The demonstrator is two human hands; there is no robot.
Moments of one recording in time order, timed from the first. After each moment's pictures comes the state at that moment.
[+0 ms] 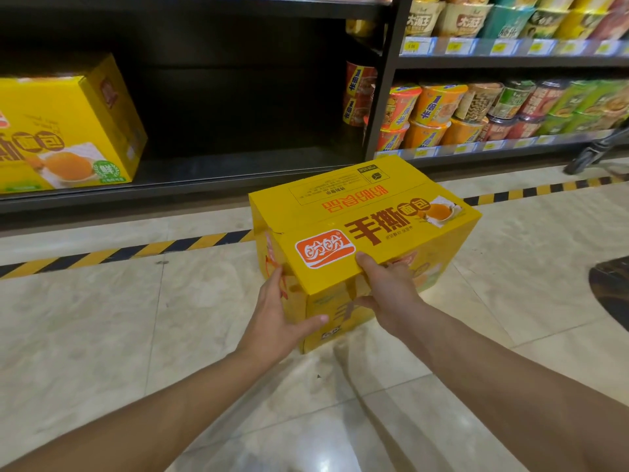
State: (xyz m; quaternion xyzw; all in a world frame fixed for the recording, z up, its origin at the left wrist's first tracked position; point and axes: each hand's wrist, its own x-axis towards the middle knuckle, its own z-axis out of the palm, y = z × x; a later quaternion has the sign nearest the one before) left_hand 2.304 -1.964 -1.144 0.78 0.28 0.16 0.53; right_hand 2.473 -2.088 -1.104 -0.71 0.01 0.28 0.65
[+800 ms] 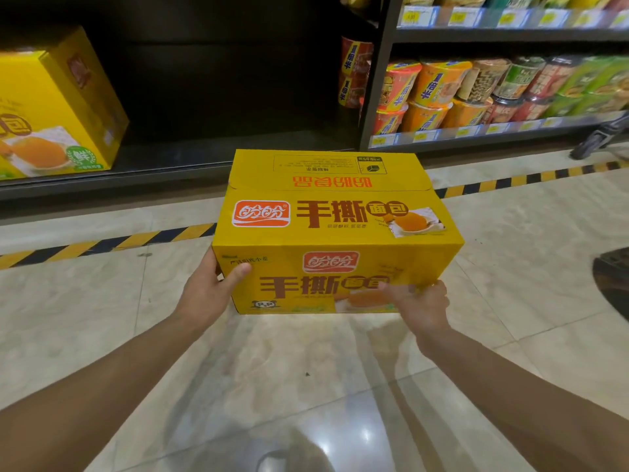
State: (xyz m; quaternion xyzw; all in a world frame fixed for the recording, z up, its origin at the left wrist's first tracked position) left_hand 2.305 -1.893 -1.136 0.74 0.38 0.18 0.52; right_hand 2.523 -2.156 -1.171 -0.85 0.03 0.15 0.51
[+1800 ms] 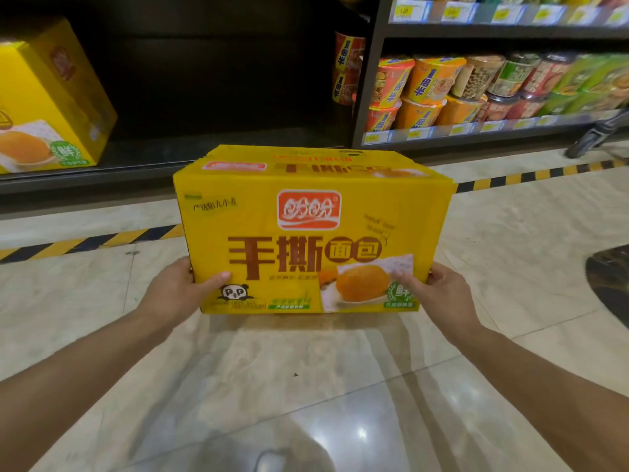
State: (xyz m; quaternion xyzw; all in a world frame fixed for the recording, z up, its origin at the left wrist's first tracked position) left_hand 2.293 -1.881 -1.131 0.74 0.44 0.11 0.50; right_hand 2.556 -2.198 -1.145 -0.84 -0.18 0.12 0.49
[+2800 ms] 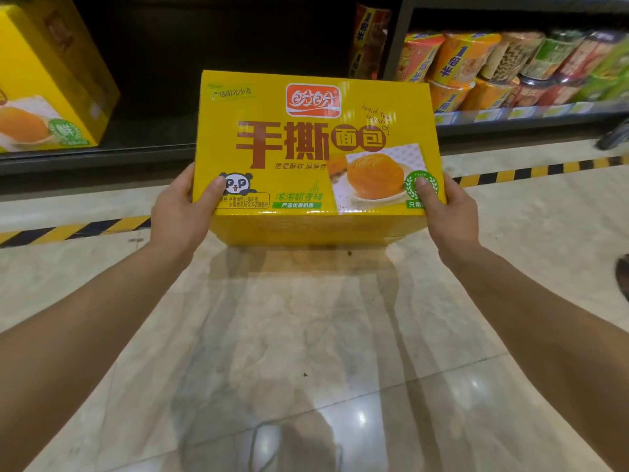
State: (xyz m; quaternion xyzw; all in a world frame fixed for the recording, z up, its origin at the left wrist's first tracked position) left_hand 2.356 -1.827 -1.102 0.73 0.38 0.32 0.47; right_hand 2.623 -2.101 -1.104 -0.79 -0.16 0.06 0.58
